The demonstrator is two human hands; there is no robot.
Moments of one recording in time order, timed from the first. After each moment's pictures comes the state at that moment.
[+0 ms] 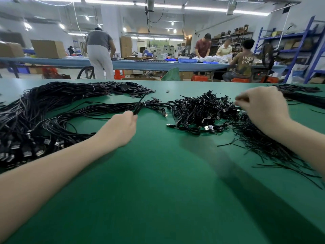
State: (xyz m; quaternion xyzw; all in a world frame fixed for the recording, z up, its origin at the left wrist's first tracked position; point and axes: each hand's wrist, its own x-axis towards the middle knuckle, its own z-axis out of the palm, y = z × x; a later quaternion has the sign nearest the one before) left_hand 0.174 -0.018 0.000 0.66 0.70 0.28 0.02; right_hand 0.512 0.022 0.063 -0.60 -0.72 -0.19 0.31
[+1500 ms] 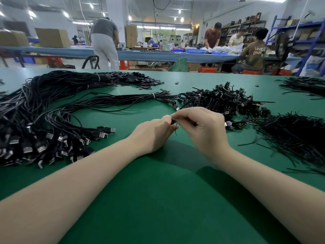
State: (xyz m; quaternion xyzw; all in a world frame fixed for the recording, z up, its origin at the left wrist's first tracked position) left_hand 0.205 0.017 -0.039 0.78 0.60 0.17 -0.06; right_hand 0.366 0.010 -0.020 -0.23 -0.79 -0.05 0.57
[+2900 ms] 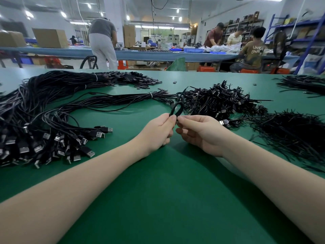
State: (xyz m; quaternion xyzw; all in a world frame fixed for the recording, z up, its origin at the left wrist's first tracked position) left_hand 0.230 -0.002 -0.035 0.61 0.47 0.49 0.40; right_hand 0.380 0.020 -0.016 -0.36 -0.51 0.67 0.40
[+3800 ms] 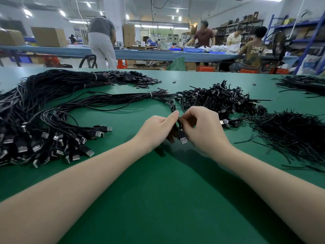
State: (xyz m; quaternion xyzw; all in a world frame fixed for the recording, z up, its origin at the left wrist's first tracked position) left_hand 0.231 -0.007 -0.023 0.61 0.57 0.45 0.32; right_hand 0.376 0.018 -0.022 -0.44 -0.78 0.07 0.43
